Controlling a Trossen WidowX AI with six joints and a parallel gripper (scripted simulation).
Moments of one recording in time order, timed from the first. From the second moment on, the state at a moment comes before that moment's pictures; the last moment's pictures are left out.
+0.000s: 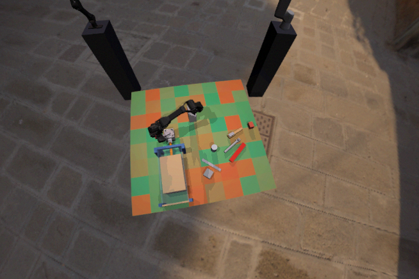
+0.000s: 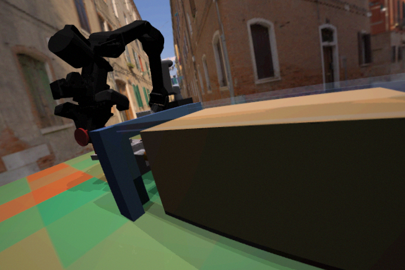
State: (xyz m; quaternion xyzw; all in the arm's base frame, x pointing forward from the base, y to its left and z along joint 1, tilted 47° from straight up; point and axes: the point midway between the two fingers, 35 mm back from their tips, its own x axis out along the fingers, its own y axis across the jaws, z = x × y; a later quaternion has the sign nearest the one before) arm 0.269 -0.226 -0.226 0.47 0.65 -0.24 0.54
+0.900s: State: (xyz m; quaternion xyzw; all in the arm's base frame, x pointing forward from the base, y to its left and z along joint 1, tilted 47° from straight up) arm 0.298 -0.205 -0.210 0.47 0.65 -0.24 0.55
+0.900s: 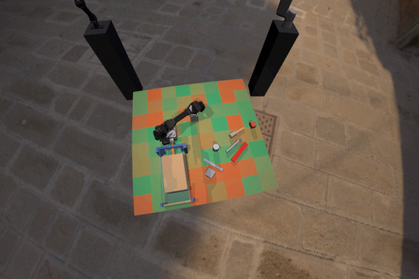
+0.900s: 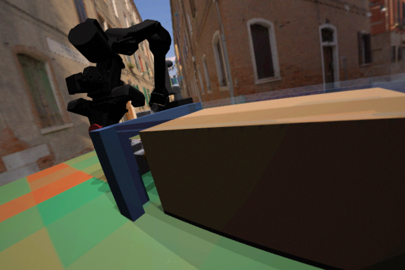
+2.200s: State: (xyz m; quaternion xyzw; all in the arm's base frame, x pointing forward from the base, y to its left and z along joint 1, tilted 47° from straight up) arm 0.318 -0.158 -0.169 0.48 0.65 -0.23 0.55
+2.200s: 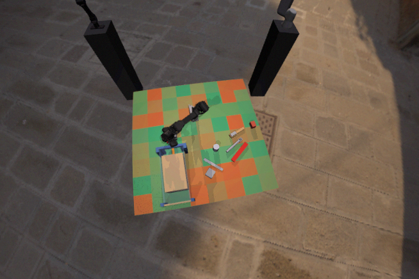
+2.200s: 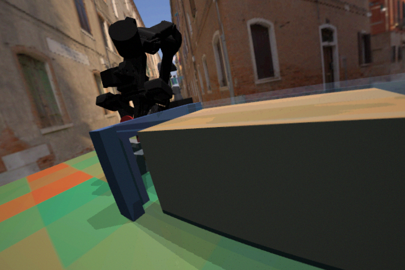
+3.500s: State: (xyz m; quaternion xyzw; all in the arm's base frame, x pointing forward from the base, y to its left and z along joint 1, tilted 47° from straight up) arm 0.301 -0.120 -0.129 0.48 0.65 -0.22 0.55
